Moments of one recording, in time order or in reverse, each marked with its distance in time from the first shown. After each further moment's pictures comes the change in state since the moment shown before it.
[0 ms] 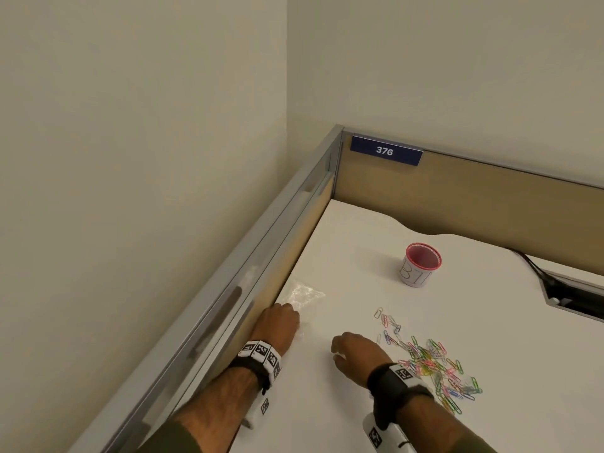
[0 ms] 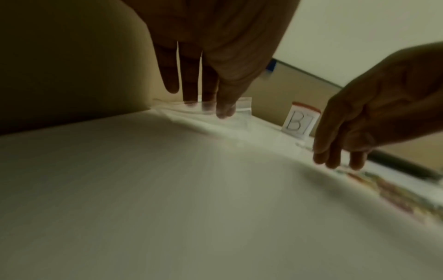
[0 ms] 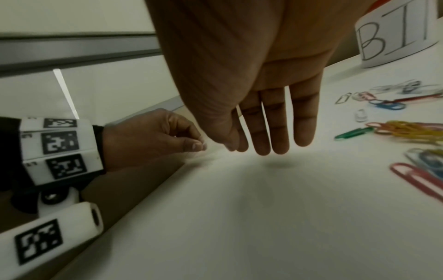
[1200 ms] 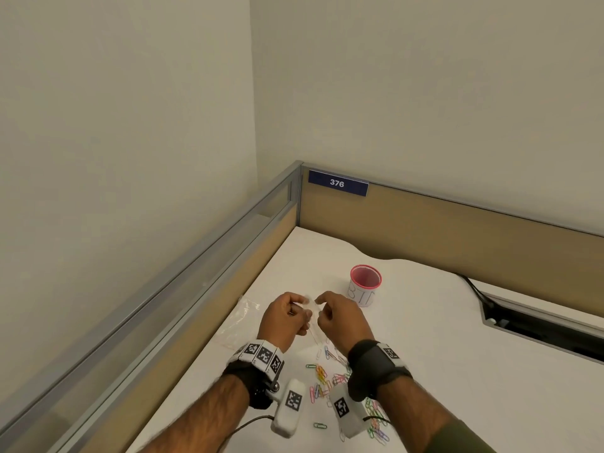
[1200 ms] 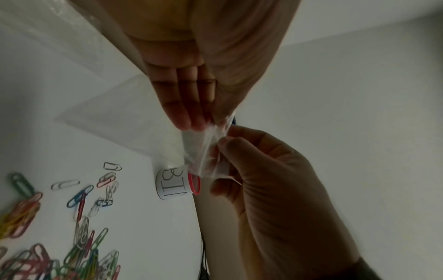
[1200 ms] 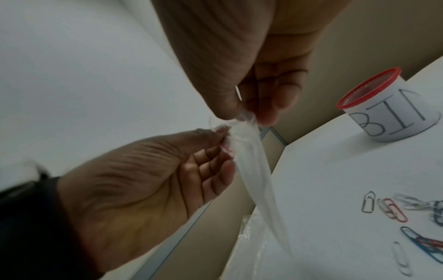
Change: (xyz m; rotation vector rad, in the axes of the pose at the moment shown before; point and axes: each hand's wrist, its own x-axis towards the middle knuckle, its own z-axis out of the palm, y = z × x) left_hand -0.007 0.172 -0.078 -1.265 0.256 -0.271; right_hand -0.055 0.052 -0.117 0.314 0.508 -0.025
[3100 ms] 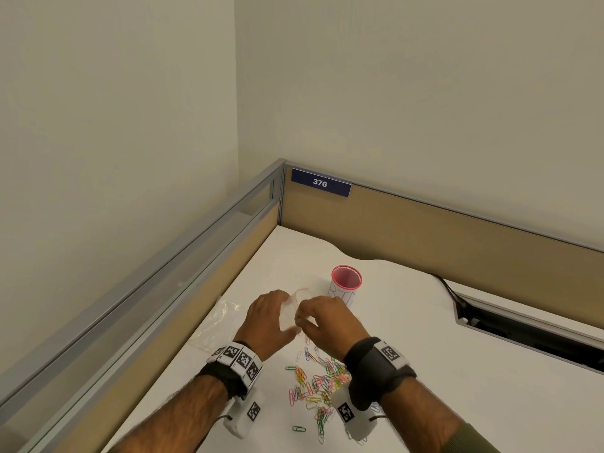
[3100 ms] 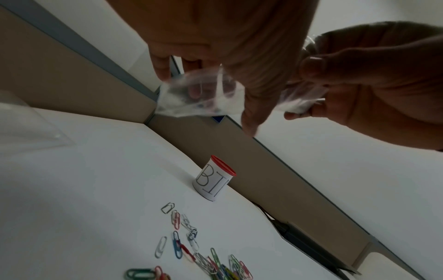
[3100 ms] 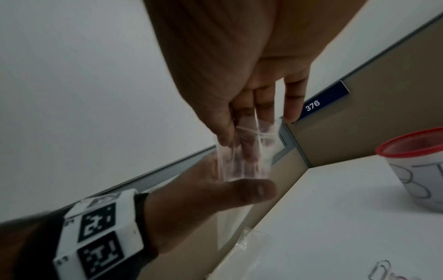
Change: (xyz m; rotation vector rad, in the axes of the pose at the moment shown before) left_hand 0.022 -0.023 -0.001 0.698 -0.100 0.374; right_hand -0.011 -0.010 -0.037 -0.214 -0.176 -0.305
